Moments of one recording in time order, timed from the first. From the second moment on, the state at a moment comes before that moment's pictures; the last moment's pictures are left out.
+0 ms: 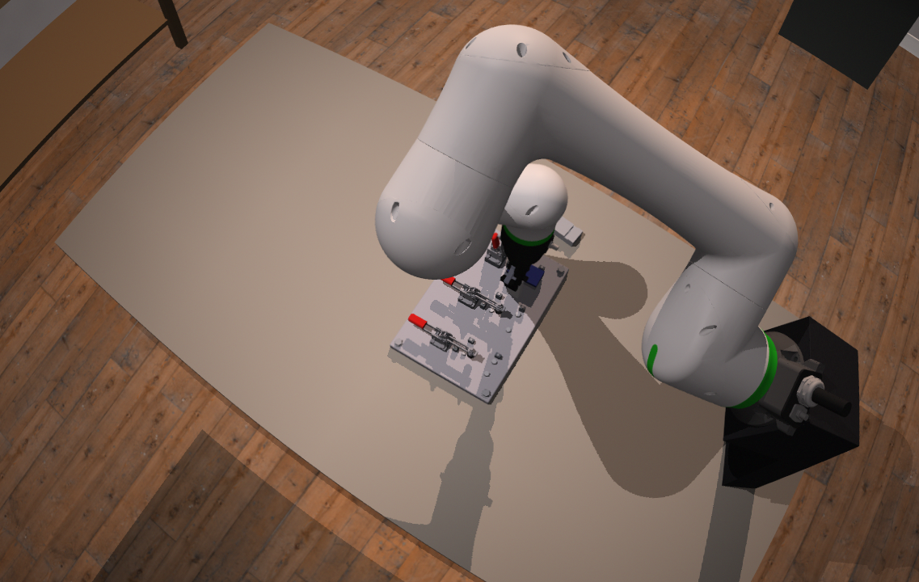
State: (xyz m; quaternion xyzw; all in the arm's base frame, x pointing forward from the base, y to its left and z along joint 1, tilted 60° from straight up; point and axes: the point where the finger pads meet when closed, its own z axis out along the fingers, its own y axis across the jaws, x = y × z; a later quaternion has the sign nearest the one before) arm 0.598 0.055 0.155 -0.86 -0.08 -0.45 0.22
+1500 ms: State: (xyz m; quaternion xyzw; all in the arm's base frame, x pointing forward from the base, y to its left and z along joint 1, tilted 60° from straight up) arm 0.601 0.046 0.152 -0.86 -0.08 -0.45 0.22
